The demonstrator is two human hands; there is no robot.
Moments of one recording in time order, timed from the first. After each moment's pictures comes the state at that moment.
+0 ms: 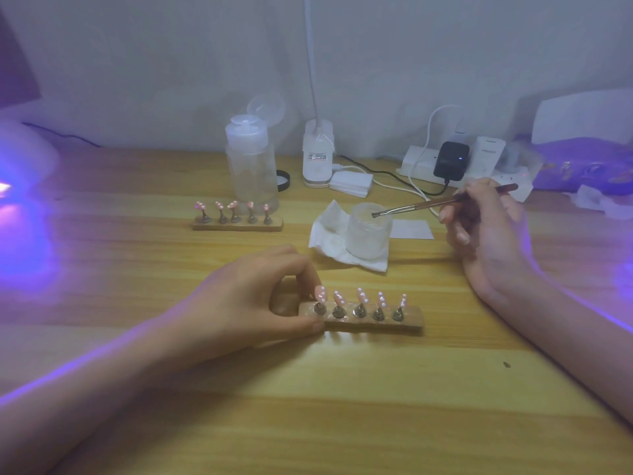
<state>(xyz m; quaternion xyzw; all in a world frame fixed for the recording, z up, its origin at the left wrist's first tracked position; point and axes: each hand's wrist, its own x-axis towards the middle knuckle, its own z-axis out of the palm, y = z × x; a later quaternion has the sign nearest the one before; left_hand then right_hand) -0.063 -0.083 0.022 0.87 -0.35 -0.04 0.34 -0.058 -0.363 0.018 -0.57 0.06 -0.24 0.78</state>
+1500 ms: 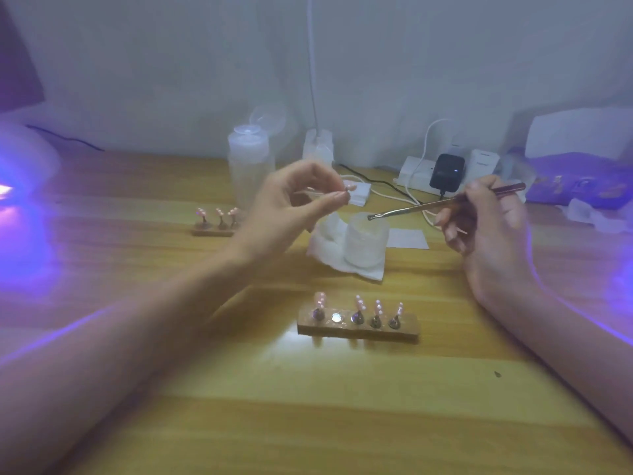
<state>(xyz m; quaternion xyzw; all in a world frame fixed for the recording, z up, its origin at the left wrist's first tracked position) -0.006 -0.134 0.041 0.71 -0.32 0.03 0.63 -0.057 -0.366 0.025 -0.62 -0.01 -0.27 0.73</state>
